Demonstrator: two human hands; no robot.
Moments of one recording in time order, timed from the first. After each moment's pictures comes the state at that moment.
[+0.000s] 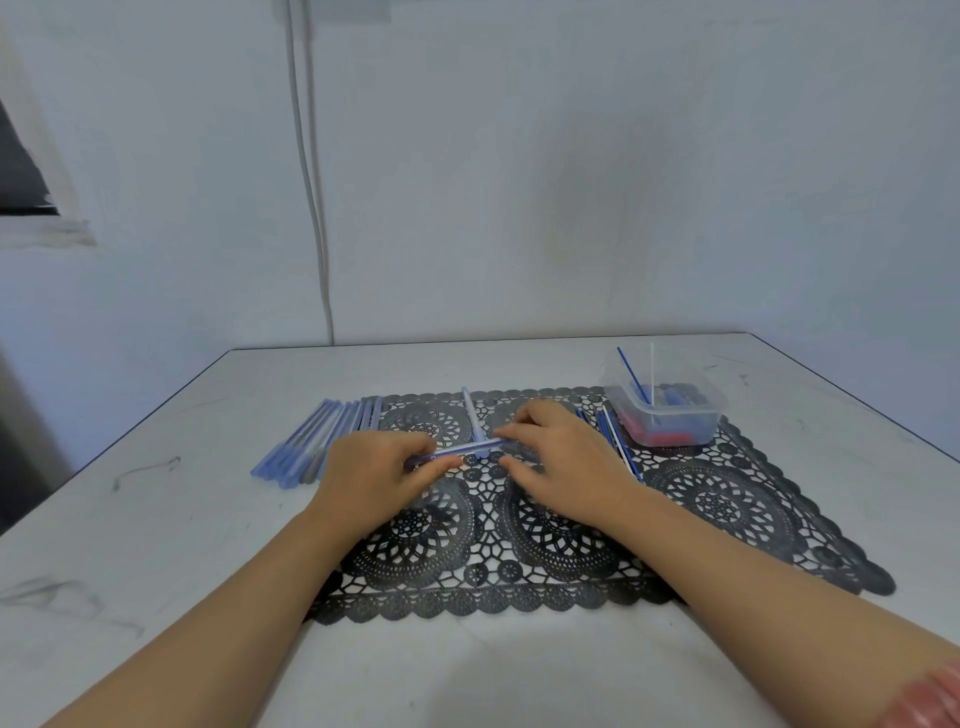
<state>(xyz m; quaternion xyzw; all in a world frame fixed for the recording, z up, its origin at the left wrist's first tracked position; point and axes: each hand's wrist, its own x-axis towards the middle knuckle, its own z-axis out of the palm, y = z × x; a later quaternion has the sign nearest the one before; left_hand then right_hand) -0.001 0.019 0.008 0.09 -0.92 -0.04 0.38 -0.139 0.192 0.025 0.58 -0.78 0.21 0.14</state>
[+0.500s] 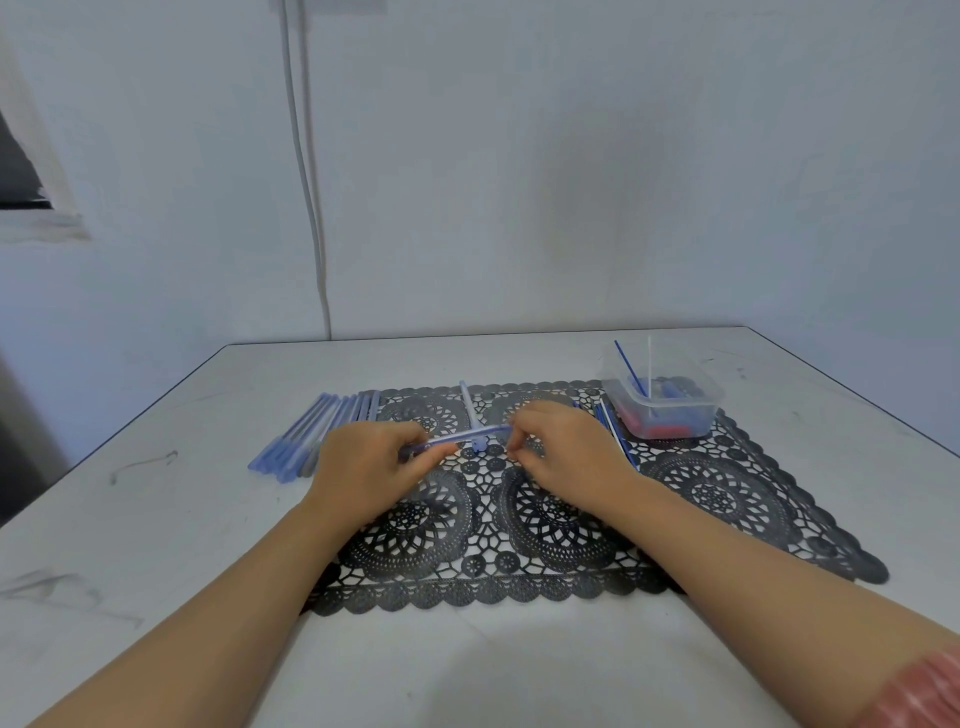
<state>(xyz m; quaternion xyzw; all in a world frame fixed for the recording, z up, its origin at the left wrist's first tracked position) 0.000 0.021 0.011 0.12 -0.92 -0.06 0.38 -0.142 0.191 0.024 0.56 -0.78 0.25 0.12</state>
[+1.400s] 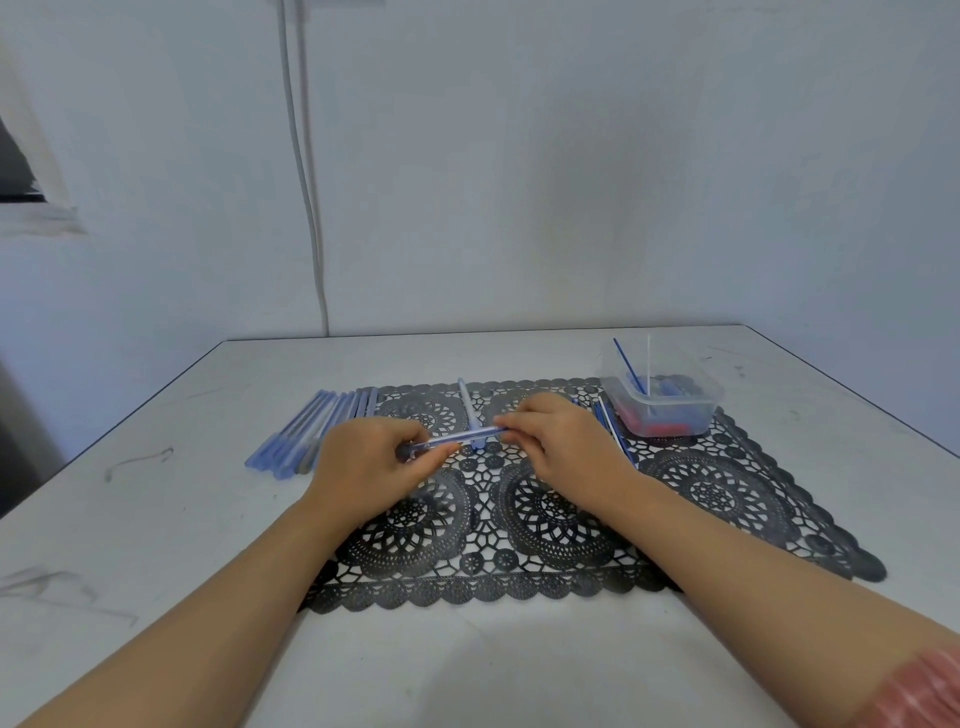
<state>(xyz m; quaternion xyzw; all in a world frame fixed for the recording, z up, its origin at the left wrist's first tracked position) 0.003 0.022 0.010 0.12 -0.91 -0.09 0.37 -0.147 0.186 0.017 0.60 -0.71 0.29 0.21</state>
